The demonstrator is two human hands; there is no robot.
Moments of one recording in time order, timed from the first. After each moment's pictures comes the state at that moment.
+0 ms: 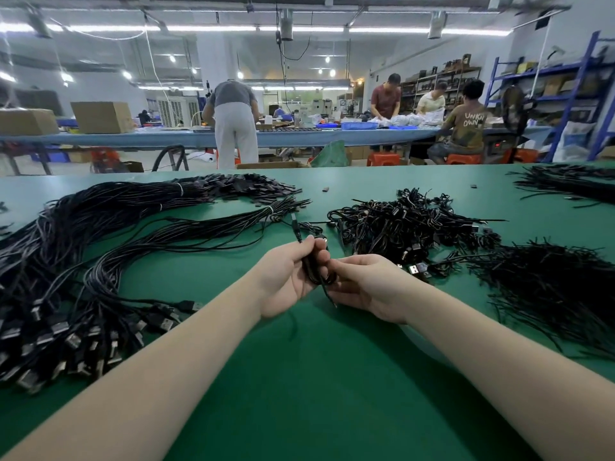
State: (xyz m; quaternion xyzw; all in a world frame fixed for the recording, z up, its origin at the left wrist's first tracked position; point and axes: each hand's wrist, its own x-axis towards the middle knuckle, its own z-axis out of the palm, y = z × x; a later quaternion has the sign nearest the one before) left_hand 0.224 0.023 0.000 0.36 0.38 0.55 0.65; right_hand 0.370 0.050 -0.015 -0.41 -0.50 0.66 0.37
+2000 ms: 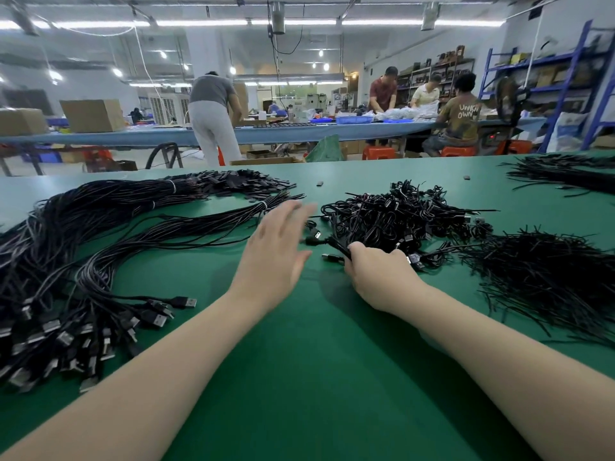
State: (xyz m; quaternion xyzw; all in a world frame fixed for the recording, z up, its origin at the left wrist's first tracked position) left_hand 0.207 0.028 -0.022 0.76 0.50 0.36 -0.19; right_hand 0.391 0.063 -0.030 -0.53 -0.83 -0.07 0.16
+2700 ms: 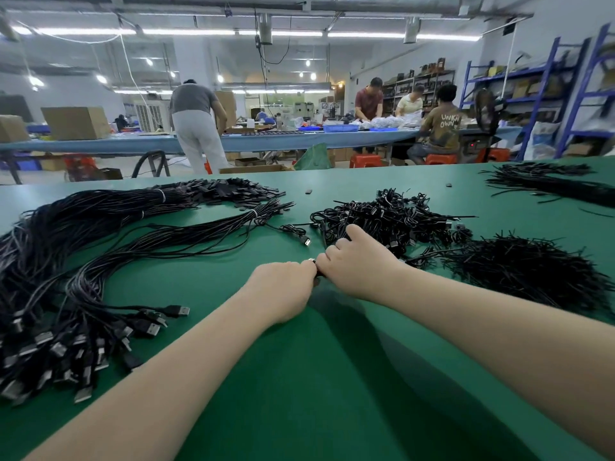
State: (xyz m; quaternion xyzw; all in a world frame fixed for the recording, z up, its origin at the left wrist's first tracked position) left_hand 0.231 0.028 -0.024 0.79 0.59 0.06 -0.15; right_hand 0.384 0.055 0.003 -0.32 -0.86 -0.40 -0.04
